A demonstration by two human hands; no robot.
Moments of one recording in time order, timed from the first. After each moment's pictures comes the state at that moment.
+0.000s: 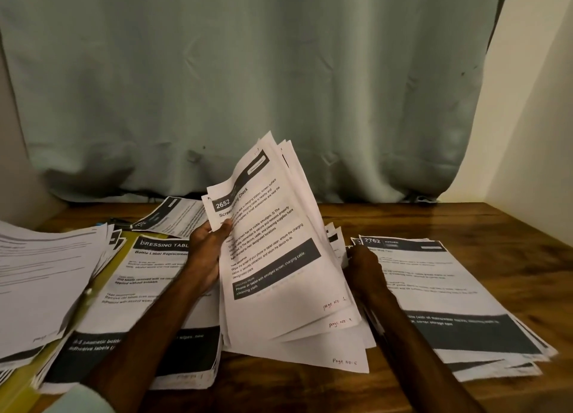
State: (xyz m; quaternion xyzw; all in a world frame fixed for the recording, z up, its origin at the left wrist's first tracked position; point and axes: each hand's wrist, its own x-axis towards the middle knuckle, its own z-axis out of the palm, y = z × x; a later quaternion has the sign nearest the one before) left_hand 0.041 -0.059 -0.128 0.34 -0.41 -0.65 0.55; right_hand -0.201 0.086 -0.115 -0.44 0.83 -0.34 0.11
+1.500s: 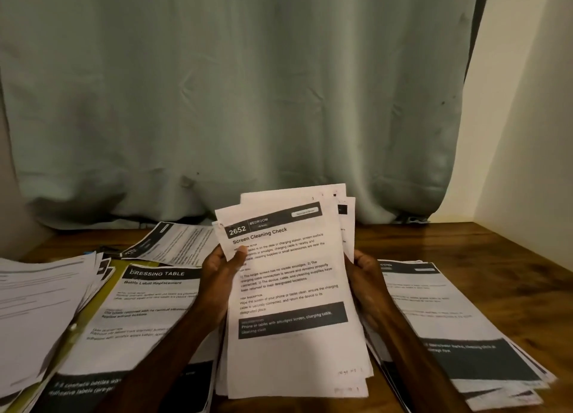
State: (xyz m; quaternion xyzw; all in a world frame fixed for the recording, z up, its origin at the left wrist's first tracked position) left_hand 0.019 -0.041 -0.129 0.26 -0.49 -0.64 0.54; right_hand -0.206 0.090 -0.104 -0.39 0.52 -0.69 0.32
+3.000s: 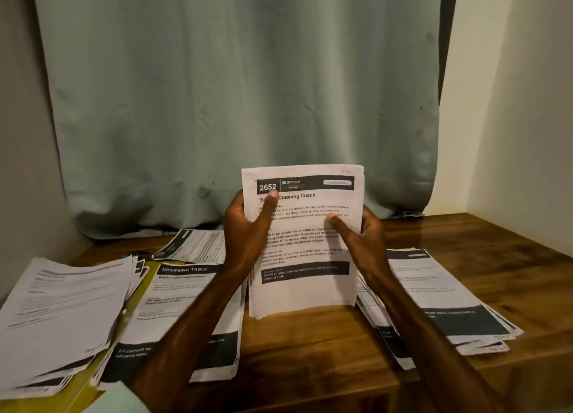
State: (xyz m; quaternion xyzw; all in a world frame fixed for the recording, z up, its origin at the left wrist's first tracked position) left_hand 0.018 0.050 -0.014 0.24 -0.61 -0.40 0.64; right_hand -0.173 0.123 -0.047 -0.43 0.52 -0.73 0.14
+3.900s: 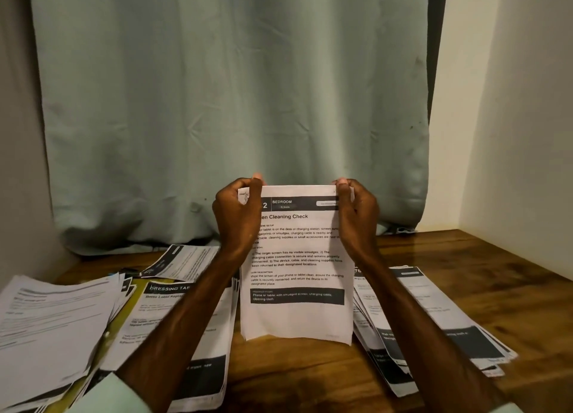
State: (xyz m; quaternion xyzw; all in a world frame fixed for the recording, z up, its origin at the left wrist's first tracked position) left_hand 0.000 0.022 0.035 0.27 -0.60 -0.26 0.71; right_hand -0.180 0.096 0.022 -0.47 0.49 -0.73 -0.10
